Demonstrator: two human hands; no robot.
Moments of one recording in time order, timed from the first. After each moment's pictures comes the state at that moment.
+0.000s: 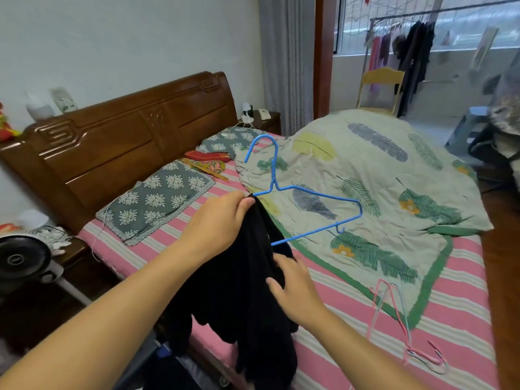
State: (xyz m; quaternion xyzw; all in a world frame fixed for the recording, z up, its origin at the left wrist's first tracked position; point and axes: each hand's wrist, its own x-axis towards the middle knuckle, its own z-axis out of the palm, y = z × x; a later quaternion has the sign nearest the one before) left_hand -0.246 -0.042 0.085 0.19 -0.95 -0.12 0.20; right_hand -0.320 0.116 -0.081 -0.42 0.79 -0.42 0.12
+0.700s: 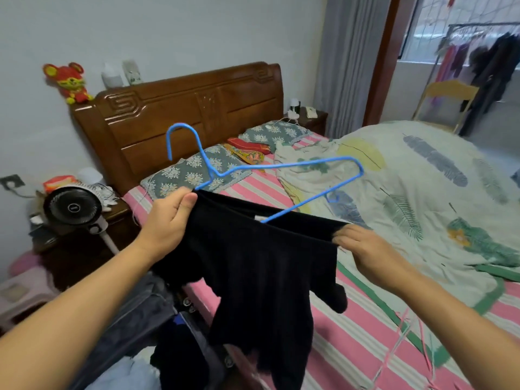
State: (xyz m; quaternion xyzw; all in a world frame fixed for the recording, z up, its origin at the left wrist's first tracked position) left_hand -0.105 -0.139 0.056 0.20 -0.87 -0.20 0.40; right_hand -0.429 0.126 -0.017 -0.70 0.68 -0.19 -0.13
